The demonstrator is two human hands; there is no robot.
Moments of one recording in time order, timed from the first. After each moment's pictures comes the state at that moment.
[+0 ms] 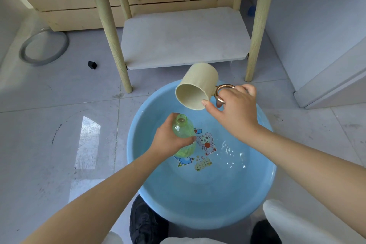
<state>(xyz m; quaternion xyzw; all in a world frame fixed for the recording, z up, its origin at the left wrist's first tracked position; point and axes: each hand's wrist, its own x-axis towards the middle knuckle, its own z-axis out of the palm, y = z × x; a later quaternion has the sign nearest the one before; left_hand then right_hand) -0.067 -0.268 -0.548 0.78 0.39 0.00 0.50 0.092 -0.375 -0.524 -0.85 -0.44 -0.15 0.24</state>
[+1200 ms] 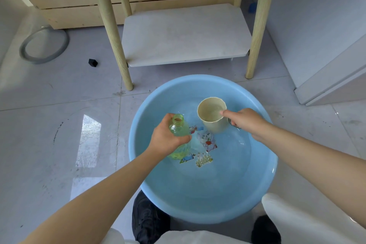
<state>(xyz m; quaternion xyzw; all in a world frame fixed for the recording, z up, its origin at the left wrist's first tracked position) -0.078 -0.263 -0.558 0.75 0.41 0.01 0.52 0.108 -0.404 -0.545 -0.87 -0.09 0.40 0.28</state>
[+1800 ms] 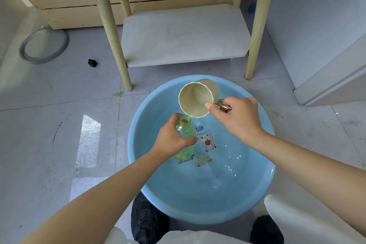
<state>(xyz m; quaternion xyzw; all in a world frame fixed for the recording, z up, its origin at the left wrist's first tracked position) -0.068 -0.275 -0.547 0.78 0.38 0.00 0.50 0.073 -0.392 -0.508 -0.87 -0.34 0.08 0.35</state>
